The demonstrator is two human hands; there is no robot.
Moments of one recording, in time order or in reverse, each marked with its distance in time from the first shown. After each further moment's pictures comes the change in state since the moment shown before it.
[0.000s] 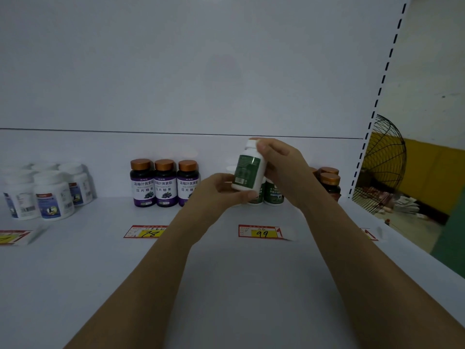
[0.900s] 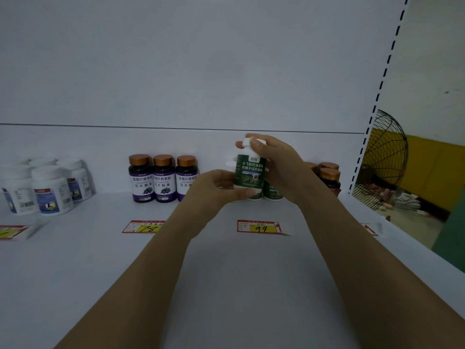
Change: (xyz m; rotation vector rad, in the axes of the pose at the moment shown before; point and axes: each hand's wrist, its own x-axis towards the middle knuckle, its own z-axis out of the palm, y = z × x) left_hand 0.002 -0.003 0.000 0.053 0.033 0.007; right_hand 0.002 -0.001 0.003 0.128 -0.075 0.114
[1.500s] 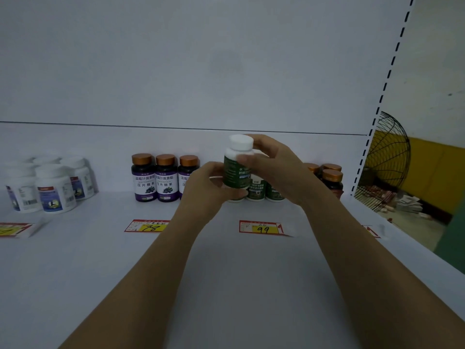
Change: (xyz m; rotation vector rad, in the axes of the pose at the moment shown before) left_hand 0.005 -0.008 -0.004 0.055 0.180 0.157; right_hand -0.009 -0.006 0.007 -0.248 -0.146 -0.122
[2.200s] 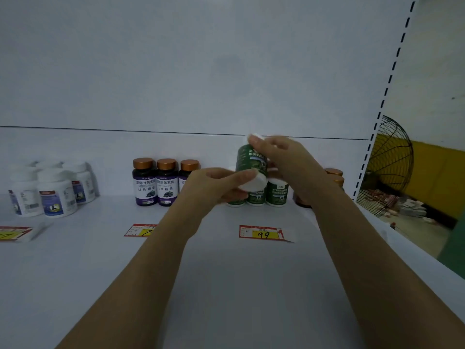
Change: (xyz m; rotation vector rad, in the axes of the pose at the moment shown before) left_hand -0.006 0.026 -0.007 -0.256 -0.170 -0.168; right_hand 0.001 -0.020 -0.006 -0.172 0.215 0.154
